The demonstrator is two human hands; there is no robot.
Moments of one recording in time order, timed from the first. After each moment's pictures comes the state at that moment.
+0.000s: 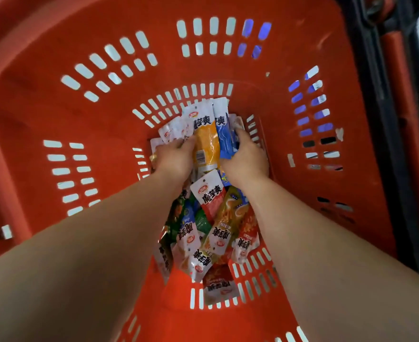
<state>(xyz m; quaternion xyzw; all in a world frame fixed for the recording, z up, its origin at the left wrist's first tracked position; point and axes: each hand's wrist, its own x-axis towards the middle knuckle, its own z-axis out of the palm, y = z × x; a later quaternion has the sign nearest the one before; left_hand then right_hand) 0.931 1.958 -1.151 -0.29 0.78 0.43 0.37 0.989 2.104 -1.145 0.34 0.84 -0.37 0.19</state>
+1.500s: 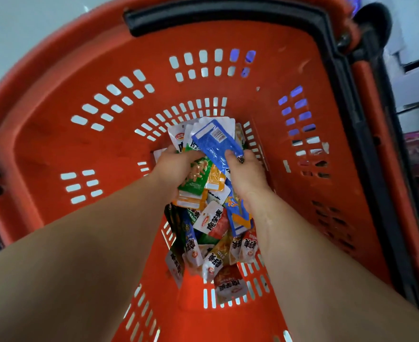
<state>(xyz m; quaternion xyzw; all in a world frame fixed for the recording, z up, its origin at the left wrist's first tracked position) 0.934 1.950 -1.109 -0.30 0.69 0.48 0.46 1.016 2.082 -1.123 0.49 0.65 -0.54 0.20</state>
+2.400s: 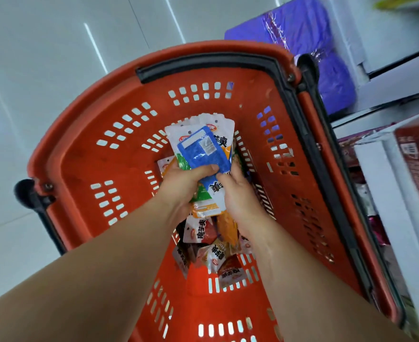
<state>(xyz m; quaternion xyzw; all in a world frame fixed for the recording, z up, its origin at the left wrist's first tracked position) 0.973 1.956 -1.040 -0.27 0.59 0.62 0.44 1.050 2.060 -1.038 0.42 0.56 -0.69 0.17</state>
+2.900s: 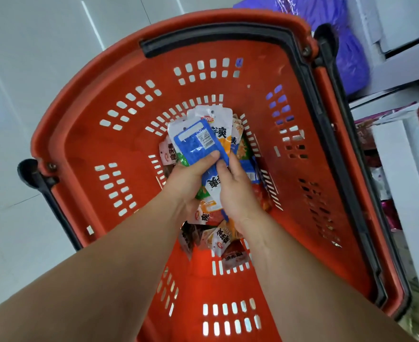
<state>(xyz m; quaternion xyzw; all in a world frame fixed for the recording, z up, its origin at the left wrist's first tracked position) 0.993 1.948 -1.031 -0.31 0.54 0.64 0.45 1.058 2.032 -1.036 0.43 0.59 -0.66 0.17</state>
